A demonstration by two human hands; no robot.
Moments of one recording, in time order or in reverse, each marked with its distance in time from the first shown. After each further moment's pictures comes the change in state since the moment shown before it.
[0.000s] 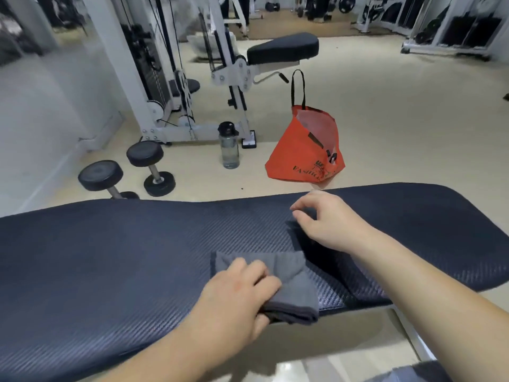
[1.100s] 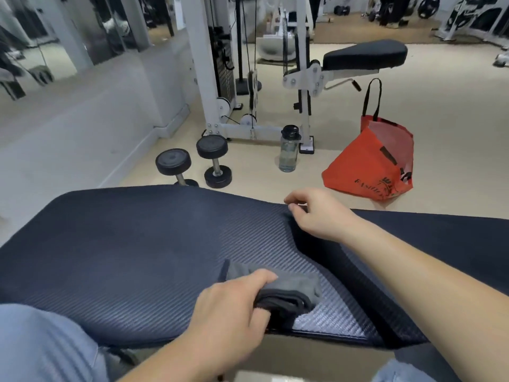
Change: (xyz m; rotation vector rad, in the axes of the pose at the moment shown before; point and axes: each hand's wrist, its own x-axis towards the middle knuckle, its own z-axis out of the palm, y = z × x) left_hand -0.083 -0.055 -0.055 -0.374 0.019 -0.587; right_hand 0.073 -0.125 0.074 -0.012 -0.203 -0.142
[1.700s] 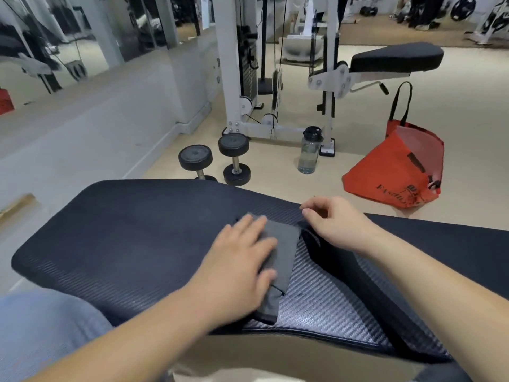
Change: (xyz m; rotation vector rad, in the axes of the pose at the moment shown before) left_hand 0.032 -0.050 -0.021 0.295 0.092 0.170; right_hand -0.006 -0.021 0.015 0.176 -0.031 0.028
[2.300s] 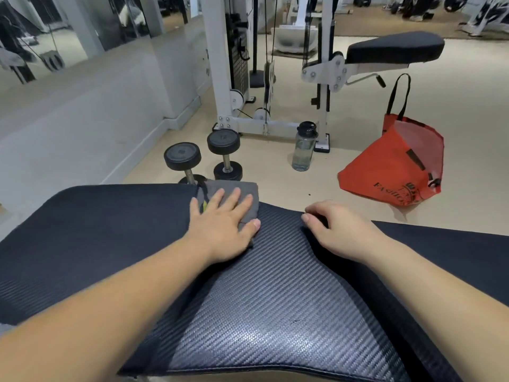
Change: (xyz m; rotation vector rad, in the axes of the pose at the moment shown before) left_hand 0.114 -0.069 0.023 0.108 -0.243 -0.304; right_hand 0.031 0.027 -0.002 -0.333 0.003 0.000
